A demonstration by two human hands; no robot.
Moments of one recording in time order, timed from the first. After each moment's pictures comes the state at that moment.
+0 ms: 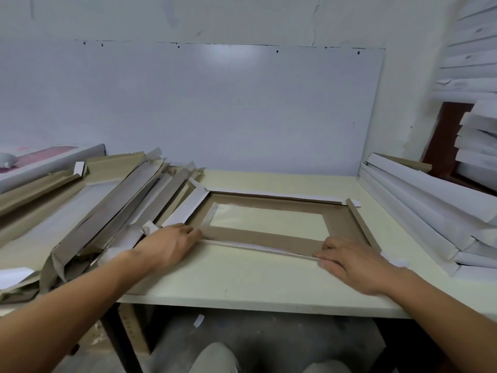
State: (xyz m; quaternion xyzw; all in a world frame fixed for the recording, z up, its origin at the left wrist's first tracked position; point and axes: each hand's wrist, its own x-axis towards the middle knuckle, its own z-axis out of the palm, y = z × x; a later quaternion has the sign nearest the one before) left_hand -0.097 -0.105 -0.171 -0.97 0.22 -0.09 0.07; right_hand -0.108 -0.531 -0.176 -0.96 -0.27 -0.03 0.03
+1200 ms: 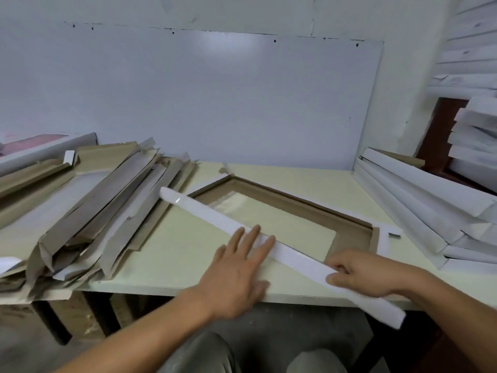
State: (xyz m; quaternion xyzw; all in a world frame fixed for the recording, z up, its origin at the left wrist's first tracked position) left_hand -0.171 -0.241 -0.188 -0.96 0.25 -0.05 -0.11; right_hand -0.147 -0.528 -0.144 -0.97 -0.20 0.14 0.07
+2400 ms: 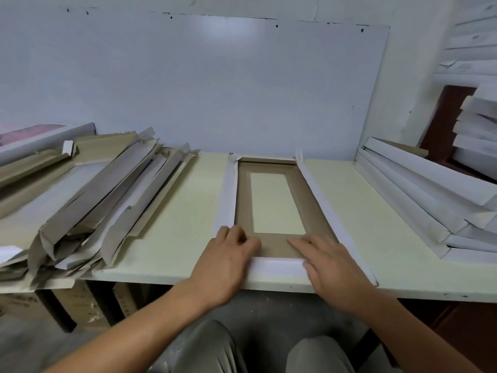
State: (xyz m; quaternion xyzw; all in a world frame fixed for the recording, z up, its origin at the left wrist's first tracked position) left_hand -0.176 -0.231 -0.186 -0.96 0.23 -0.14 -0.10; right_hand -0.170 -0.479 -0.195 -0.96 -0.22 -0.10 0.11
